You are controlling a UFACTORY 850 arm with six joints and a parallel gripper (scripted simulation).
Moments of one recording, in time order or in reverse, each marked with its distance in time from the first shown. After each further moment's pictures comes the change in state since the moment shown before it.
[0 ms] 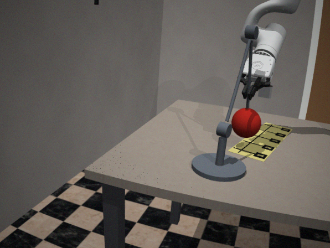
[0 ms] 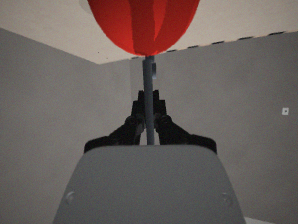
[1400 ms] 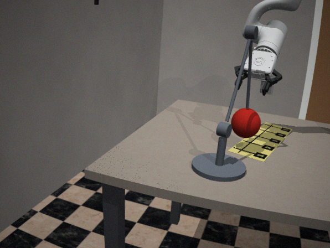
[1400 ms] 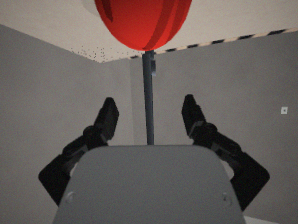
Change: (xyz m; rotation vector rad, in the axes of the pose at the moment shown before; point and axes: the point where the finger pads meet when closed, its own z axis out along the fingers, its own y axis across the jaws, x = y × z) arm 0.000 0.001 -0.018 -0.001 0.002 0.000
